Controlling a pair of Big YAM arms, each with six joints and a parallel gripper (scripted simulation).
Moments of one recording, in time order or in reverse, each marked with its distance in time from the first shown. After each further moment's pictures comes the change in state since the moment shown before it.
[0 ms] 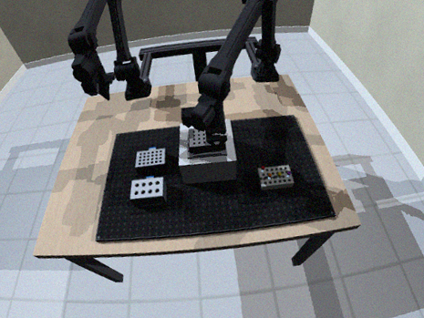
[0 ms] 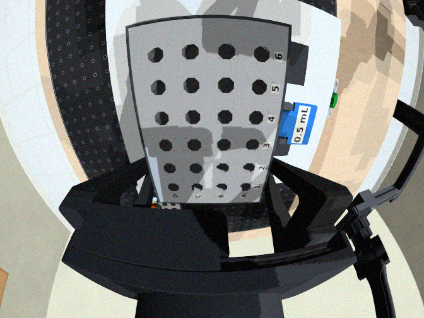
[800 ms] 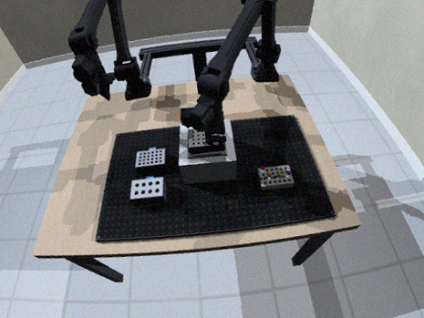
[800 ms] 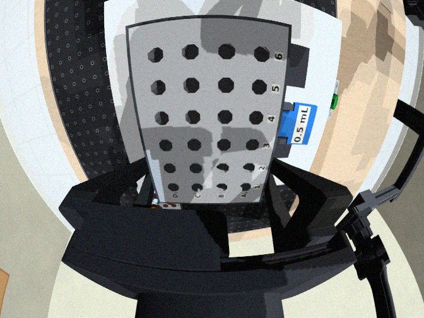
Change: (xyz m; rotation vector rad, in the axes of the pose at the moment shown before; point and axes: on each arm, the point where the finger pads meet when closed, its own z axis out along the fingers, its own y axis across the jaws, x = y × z) left arm -0.003 0.001 0.002 0.001 0.001 0.005; right arm 0.002 0.000 0.002 0.000 0.005 0.000
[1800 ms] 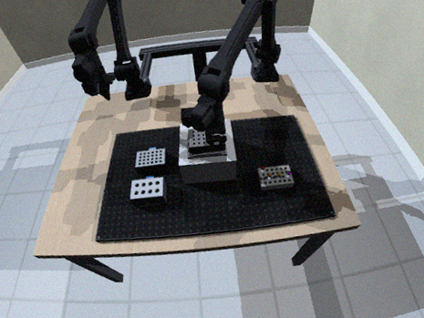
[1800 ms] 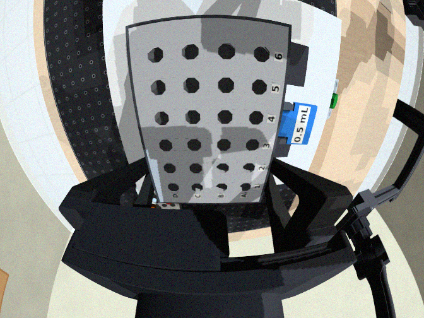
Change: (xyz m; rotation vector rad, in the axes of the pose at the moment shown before) left arm 0.001 -0.001 0.001 0.003 0.002 -0.003; right arm 0.000 0.000 0.000 0.000 -0.001 0.000
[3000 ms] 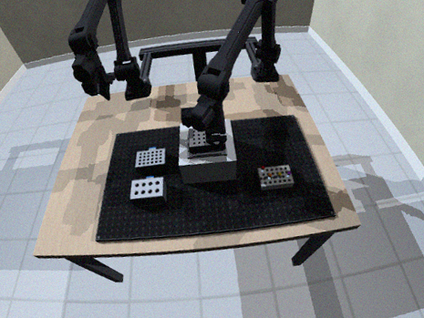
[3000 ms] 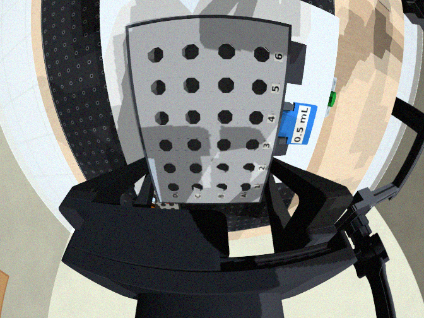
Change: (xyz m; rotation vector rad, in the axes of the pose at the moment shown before) left arm 0.001 -0.002 0.000 0.009 0.005 0.002; right arm 0.000 0.000 0.000 0.000 0.000 0.000
